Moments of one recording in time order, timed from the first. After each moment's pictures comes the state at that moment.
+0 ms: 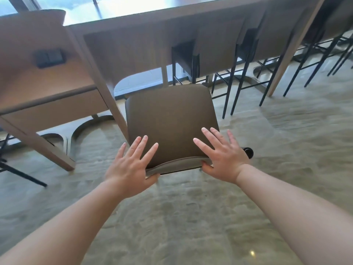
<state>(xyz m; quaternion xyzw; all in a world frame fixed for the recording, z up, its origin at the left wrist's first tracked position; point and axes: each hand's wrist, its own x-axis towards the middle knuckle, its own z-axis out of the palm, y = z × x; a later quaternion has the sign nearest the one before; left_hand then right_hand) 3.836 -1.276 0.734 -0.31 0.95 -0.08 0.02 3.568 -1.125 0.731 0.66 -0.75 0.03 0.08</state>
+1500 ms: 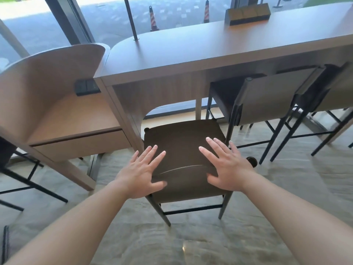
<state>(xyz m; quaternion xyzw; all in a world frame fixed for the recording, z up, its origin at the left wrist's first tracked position) 3.704 -1.562 0.801 -0.39 0.92 0.02 0.07 3.401 -1.457 0.789 0.74 -0.67 0.02 0.00</state>
